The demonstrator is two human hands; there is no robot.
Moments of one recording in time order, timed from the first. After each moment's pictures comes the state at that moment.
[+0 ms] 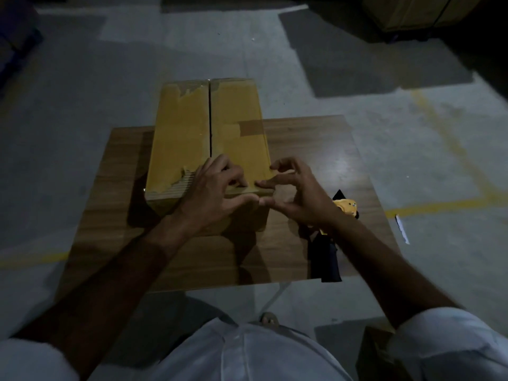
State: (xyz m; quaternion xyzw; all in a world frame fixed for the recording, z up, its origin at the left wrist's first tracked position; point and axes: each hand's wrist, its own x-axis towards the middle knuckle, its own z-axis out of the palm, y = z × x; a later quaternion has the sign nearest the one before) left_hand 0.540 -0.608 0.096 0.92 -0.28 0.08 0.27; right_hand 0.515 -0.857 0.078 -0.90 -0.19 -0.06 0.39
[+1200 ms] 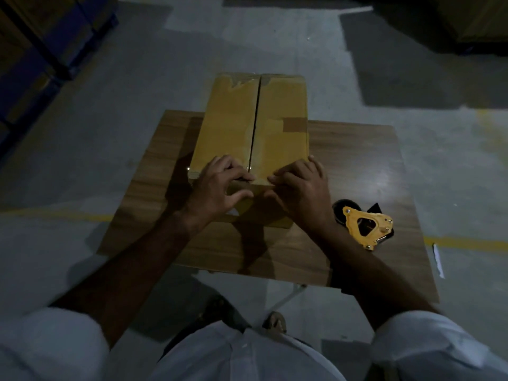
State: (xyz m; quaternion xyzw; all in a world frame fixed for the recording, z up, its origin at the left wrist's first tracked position) left_hand 0.510 -0.557 0.101 0.93 -0.19 0.09 0.30; right_hand 0.514 -0.789 0.079 -0.93 -0.22 -0.17 0.25
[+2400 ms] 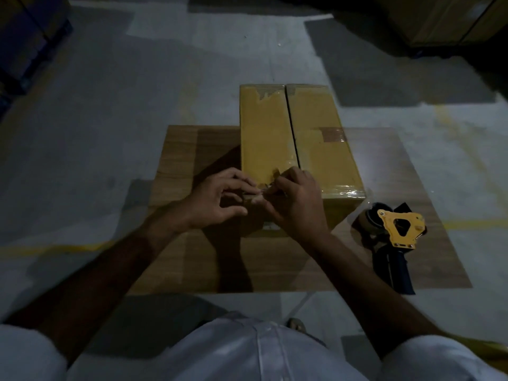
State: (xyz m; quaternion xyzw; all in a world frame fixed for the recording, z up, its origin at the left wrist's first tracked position) left_hand 0.569 -0.398 0.083 0.82 -0.32 -0.12 0.46; right_hand 0.516 -0.633 0.089 -0.95 -0.10 -0.15 0.25
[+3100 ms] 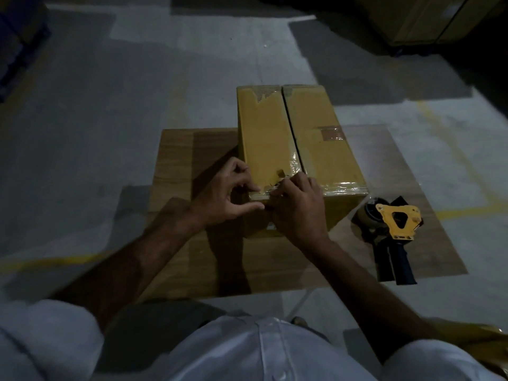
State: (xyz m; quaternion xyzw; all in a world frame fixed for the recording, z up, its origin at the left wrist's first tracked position) left_hand 0.587 -0.405 0.063 0.82 -0.34 0.01 0.45; right_hand 0.507 -0.620 0.080 -0.96 -0.05 -0.14 0.22
